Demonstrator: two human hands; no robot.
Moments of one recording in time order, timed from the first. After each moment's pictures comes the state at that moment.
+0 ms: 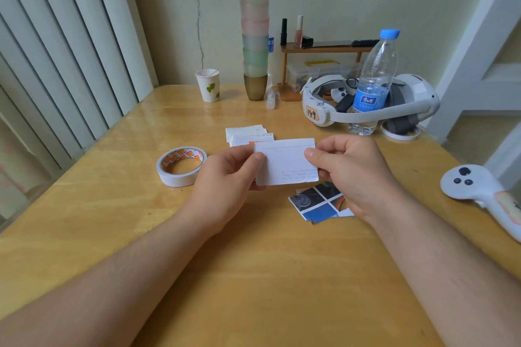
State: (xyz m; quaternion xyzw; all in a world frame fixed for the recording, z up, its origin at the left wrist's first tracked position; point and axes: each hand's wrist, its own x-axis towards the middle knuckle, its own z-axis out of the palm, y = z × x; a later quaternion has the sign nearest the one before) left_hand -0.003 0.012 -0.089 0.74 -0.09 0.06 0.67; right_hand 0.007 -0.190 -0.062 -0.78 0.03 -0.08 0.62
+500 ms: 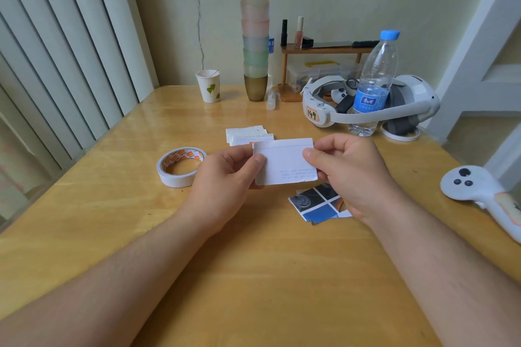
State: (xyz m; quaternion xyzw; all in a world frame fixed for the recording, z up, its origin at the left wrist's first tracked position) left_hand -0.001 0.014 -0.091 0.73 -0.08 0.07 0.67; right_hand 0.008 -0.188 -0.064 -0.76 0.02 -0.08 0.64
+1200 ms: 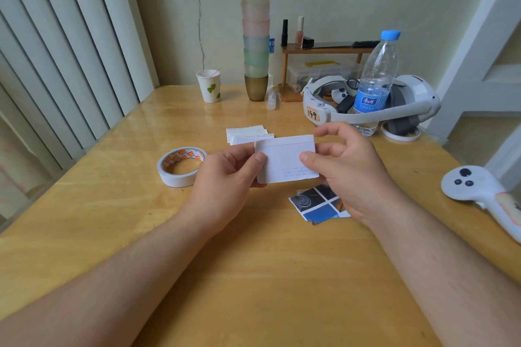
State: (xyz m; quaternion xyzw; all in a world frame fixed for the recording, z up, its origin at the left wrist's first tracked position) left_hand 0.000 0.014 -0.092 0.74 -0.10 0.08 0.66; right_hand 0.003 -0.186 -0.061 -0.75 -0.02 -0.06 0.66
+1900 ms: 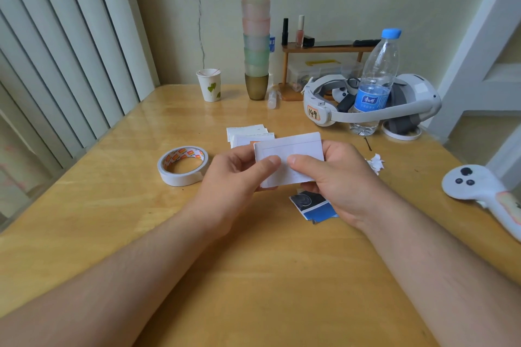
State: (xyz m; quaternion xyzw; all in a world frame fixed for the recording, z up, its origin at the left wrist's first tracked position) left_hand -0.004 0.008 -0.091 0.67 -0.11 0.00 0.74; right_hand 0.000 -0.177 -0.066 -0.73 -0.07 0.02 0.68
